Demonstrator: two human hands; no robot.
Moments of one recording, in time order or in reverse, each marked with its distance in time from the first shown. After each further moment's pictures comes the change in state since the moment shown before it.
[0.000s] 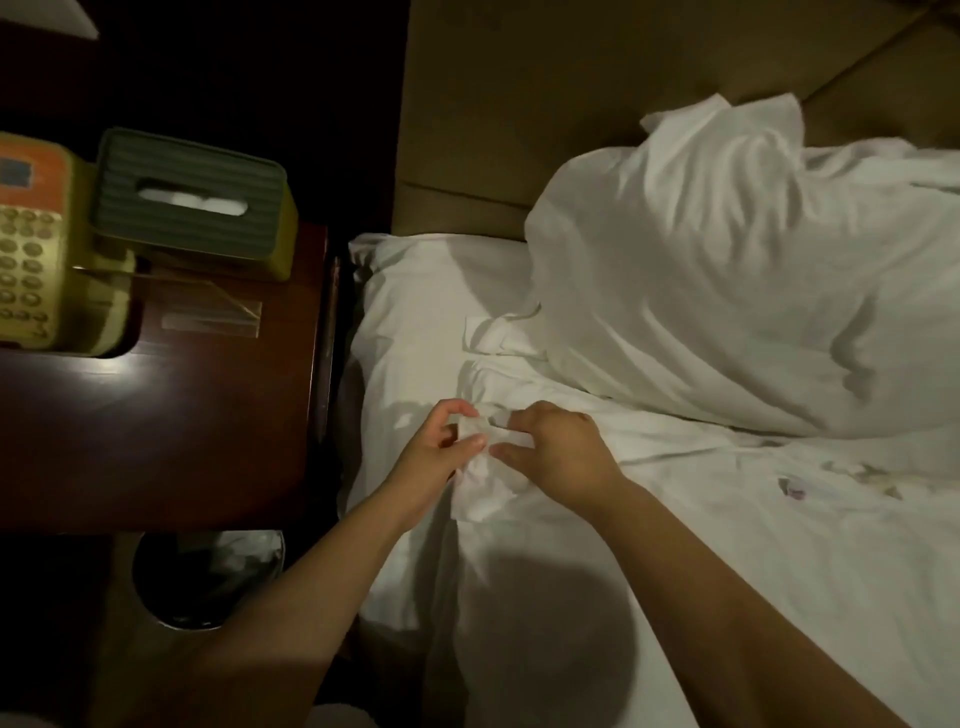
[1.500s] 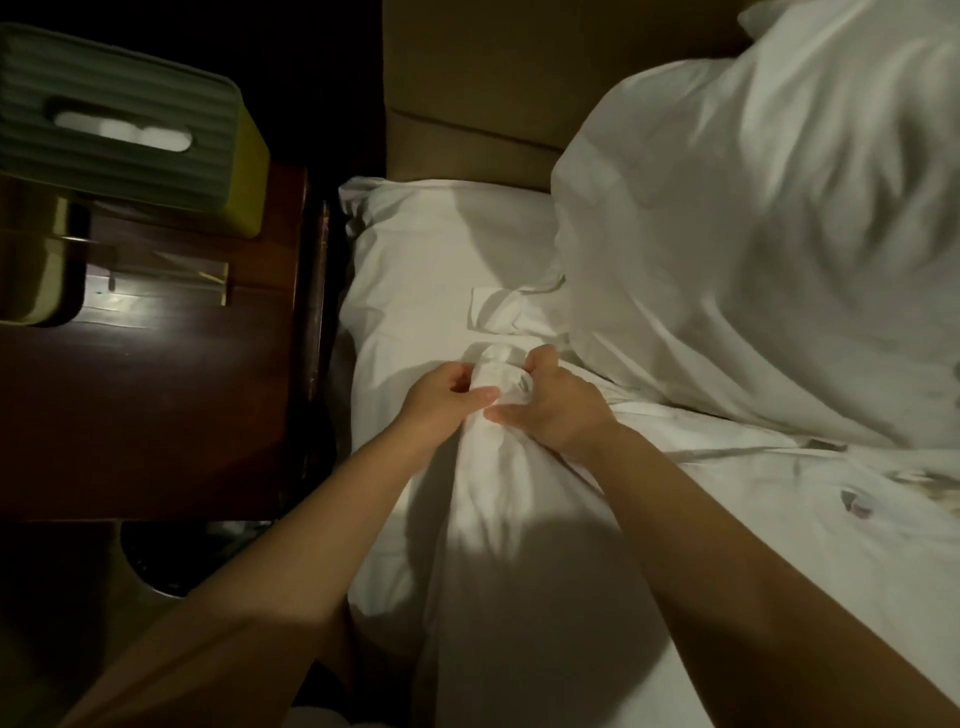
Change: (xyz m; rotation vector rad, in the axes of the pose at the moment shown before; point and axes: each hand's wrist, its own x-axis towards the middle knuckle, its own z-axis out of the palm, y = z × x) left_hand 0.077 0.005 -0.003 0.294 0.212 -0.093; right_hand 0.085 0.025 0.016 0.066 -0.224 0.188
